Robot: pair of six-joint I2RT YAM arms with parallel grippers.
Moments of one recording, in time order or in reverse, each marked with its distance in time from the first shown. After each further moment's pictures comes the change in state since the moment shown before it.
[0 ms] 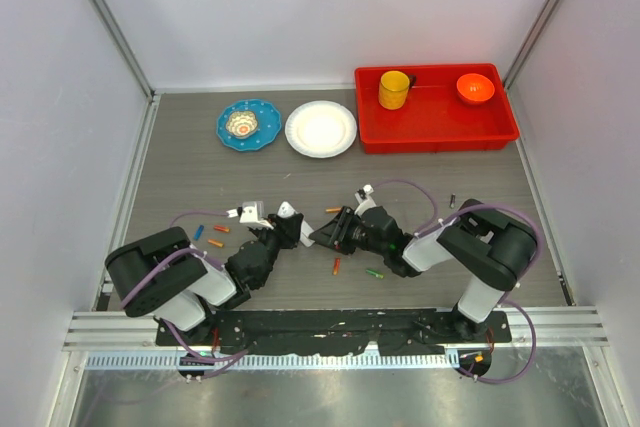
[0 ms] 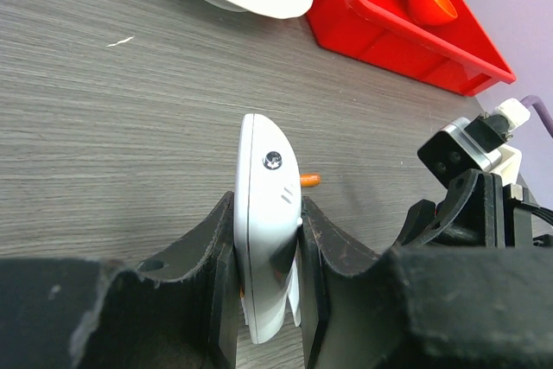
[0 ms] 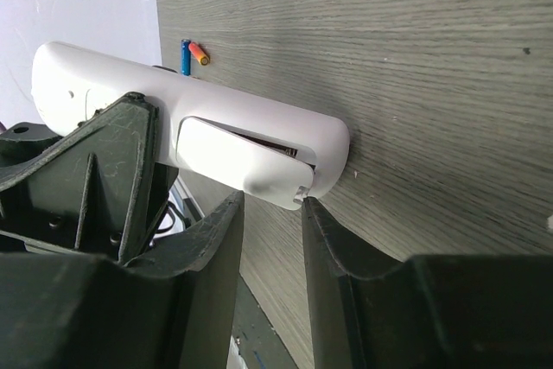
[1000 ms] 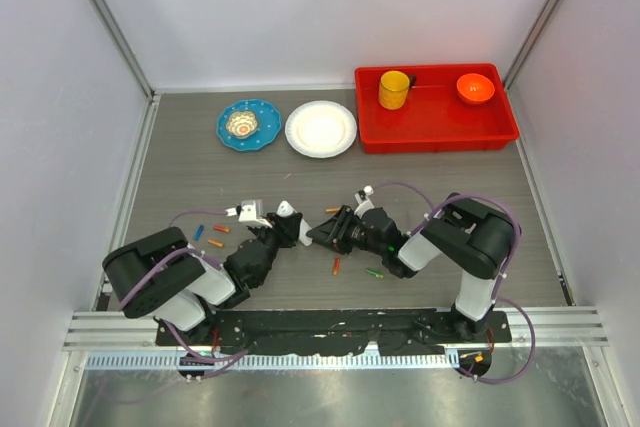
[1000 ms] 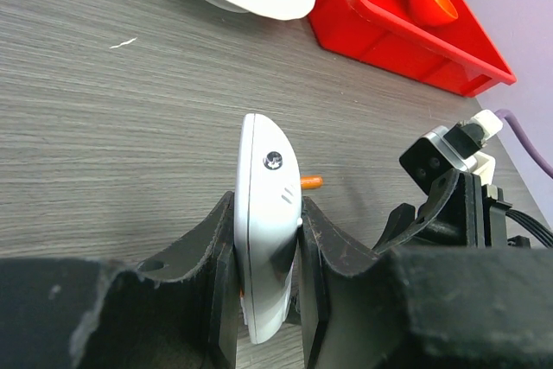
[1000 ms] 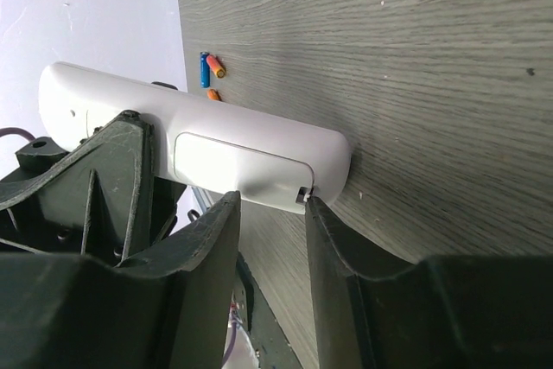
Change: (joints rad) left arm 0.023 -0.014 0.000 -0.018 0.029 -0.007; right arm -0.011 0.116 -0.002 0.169 -0.019 0.082
